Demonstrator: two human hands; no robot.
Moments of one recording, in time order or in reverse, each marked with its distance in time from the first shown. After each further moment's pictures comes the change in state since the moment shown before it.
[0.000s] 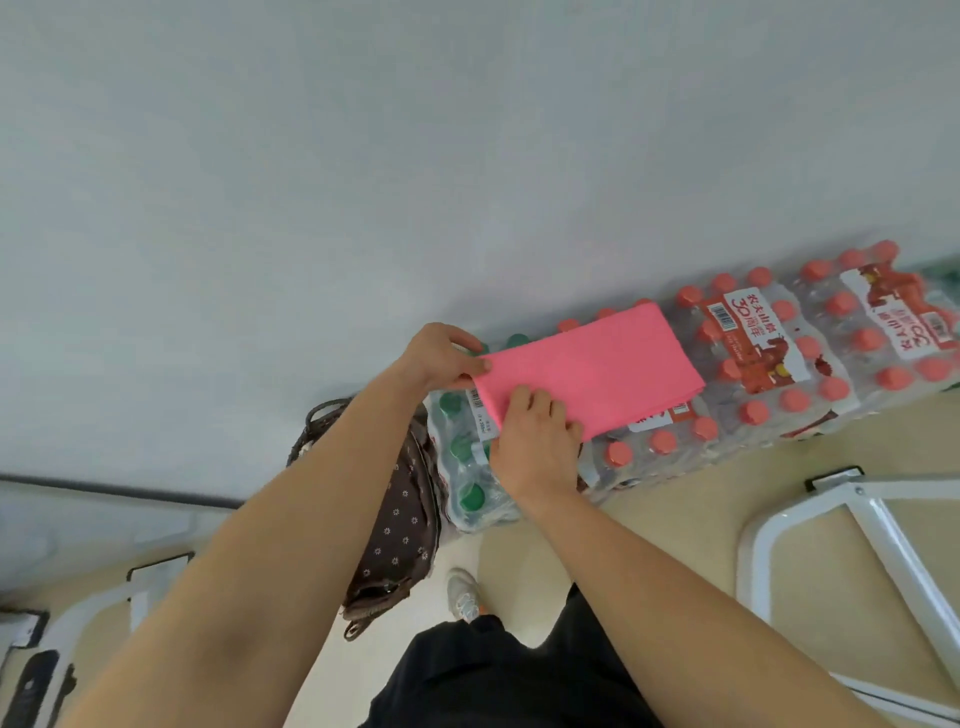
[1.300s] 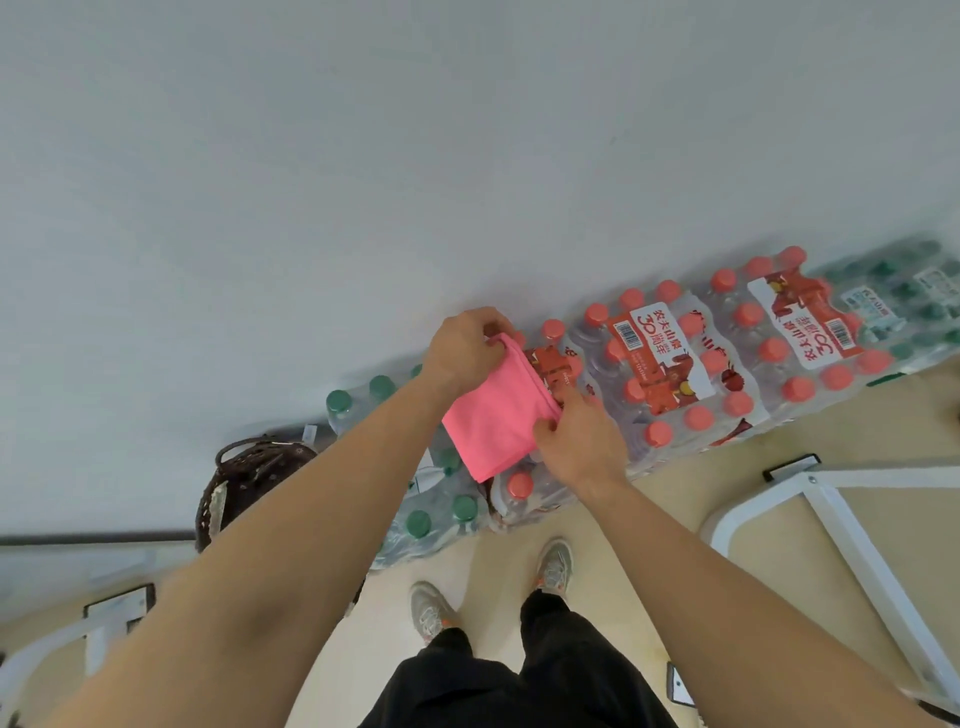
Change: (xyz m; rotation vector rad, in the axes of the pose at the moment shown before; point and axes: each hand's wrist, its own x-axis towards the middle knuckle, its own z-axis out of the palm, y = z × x) left_hand 0.039 0.087 0.136 0.431 0.108 0.437; right_hand 0.059 0.176 -0.035 0.420 -0.129 0.174
